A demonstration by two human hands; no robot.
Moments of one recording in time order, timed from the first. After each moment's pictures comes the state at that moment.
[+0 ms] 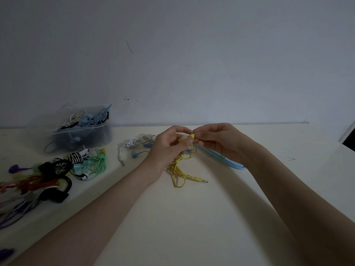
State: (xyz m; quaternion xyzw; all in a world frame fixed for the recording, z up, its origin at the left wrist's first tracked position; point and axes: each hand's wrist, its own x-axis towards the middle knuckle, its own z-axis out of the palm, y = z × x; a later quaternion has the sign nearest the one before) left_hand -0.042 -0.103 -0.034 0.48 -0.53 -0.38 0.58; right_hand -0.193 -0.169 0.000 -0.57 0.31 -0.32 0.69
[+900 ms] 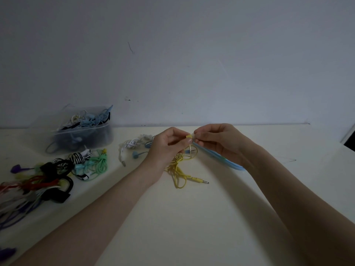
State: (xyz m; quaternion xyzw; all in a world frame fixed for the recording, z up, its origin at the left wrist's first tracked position) left_hand -0.039 -0.105 -0.036 0.48 -0.49 -0.39 0.61; right_hand -0.190 -0.166 -0.001 -0.55 0.31 -0.35 0.69
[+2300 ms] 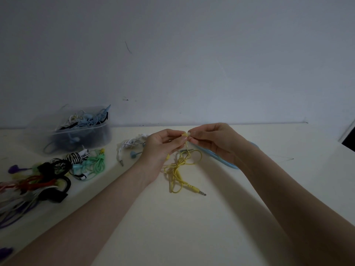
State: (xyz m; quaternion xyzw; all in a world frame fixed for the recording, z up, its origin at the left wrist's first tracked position) left_hand -0.039 -0.102 -0.034 0.46 -0.42 -0.44 0.65; right_hand -0.184 -0.164 -0.002 -0.52 0.31 -0.37 0.70
